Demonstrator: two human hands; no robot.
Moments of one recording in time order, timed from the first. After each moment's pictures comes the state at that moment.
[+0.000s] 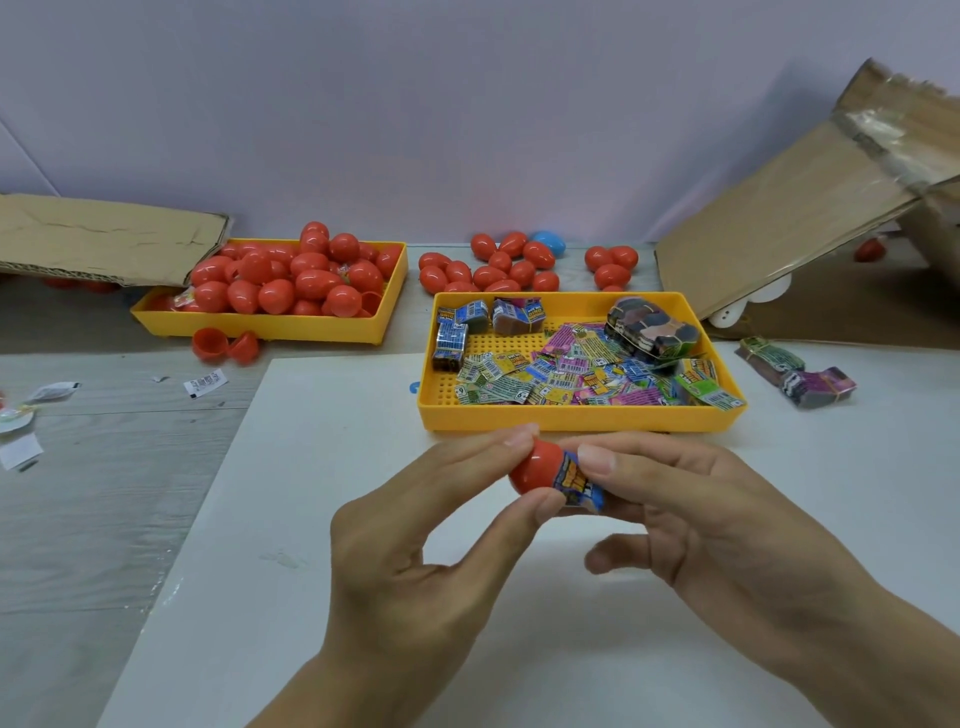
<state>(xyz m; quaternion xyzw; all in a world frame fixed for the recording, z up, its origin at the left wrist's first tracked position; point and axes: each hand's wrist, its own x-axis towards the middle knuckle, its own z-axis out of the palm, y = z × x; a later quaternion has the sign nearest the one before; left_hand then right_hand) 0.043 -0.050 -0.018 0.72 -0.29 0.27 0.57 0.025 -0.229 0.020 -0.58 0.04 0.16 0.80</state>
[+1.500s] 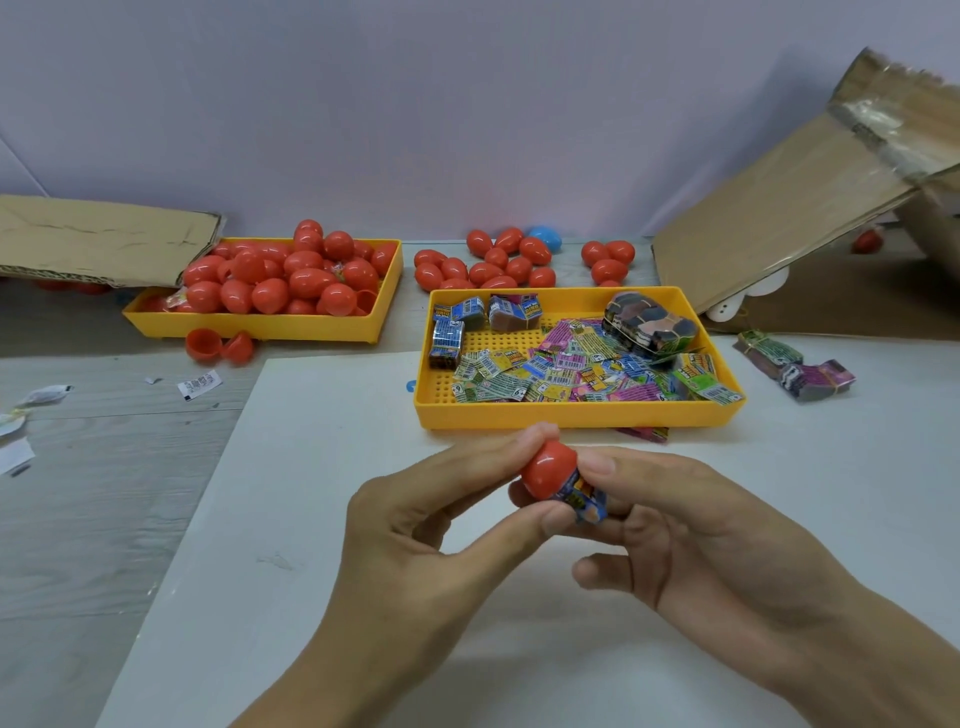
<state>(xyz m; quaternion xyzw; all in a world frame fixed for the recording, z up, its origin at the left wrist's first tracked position) 0.049 -0.047 -0.025 0.65 -0.26 0.07 0.71 0.024 -0.228 0.010 -0.47 0.03 0.23 0.85</state>
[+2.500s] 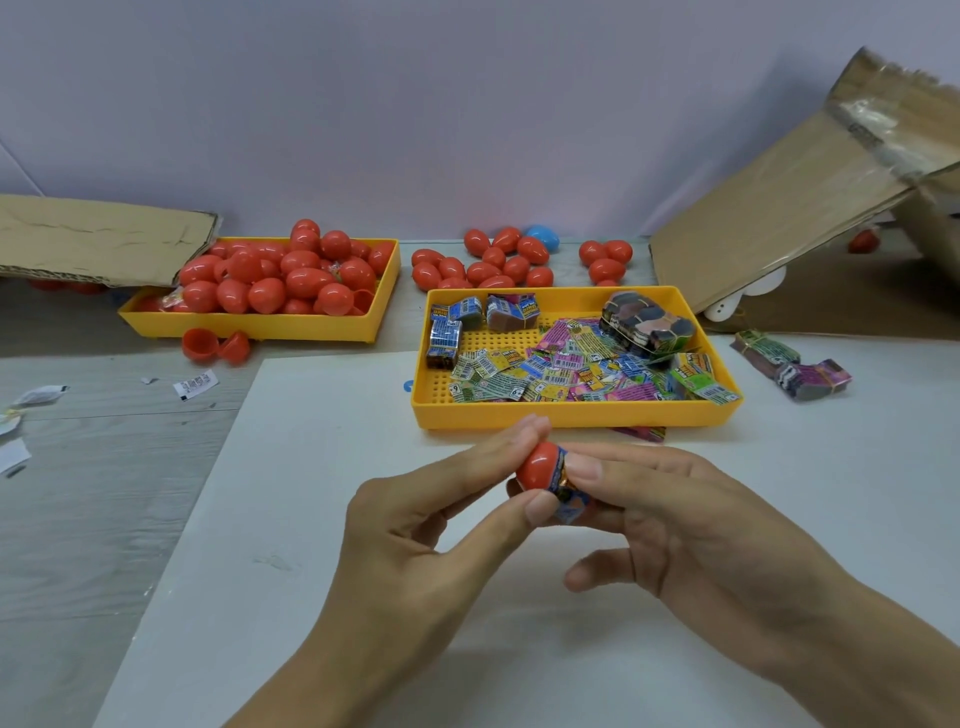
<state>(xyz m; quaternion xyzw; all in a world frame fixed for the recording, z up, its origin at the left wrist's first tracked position) 0.049 -0.048 -0.023 0.67 -0.24 0.06 0.70 0.026 -0.227 0.013 -0.55 0.01 0.21 0.81</state>
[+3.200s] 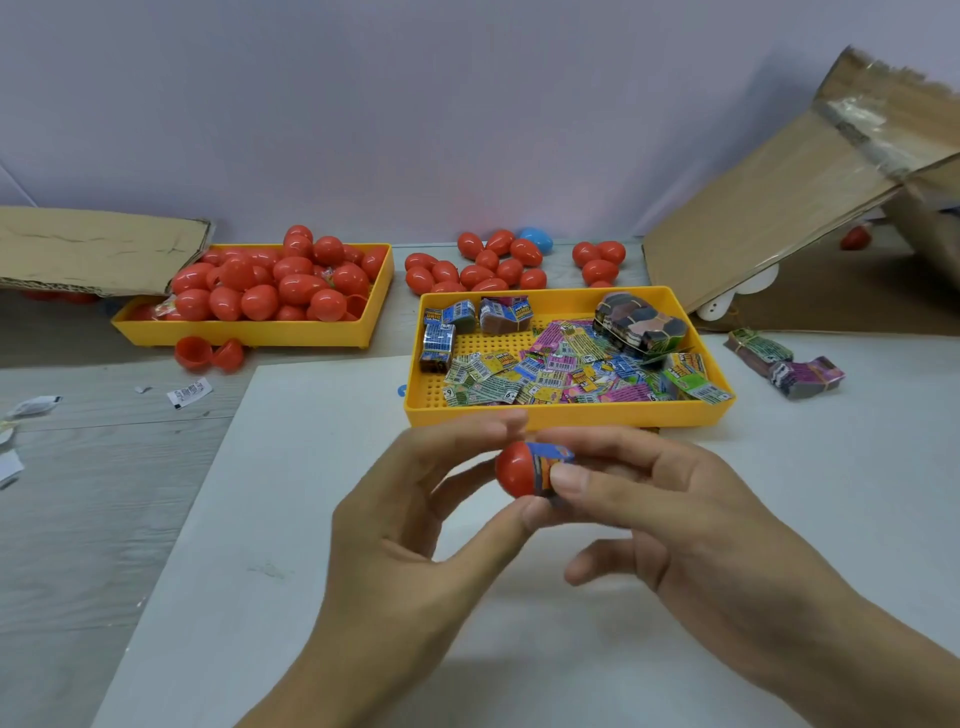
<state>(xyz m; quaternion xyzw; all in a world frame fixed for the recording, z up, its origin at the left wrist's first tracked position) 0.050 -0.050 -0.024 0.64 -0.26 0.10 0.72 0.022 -0.224 0.012 -0.58 0.02 0.11 0.81</state>
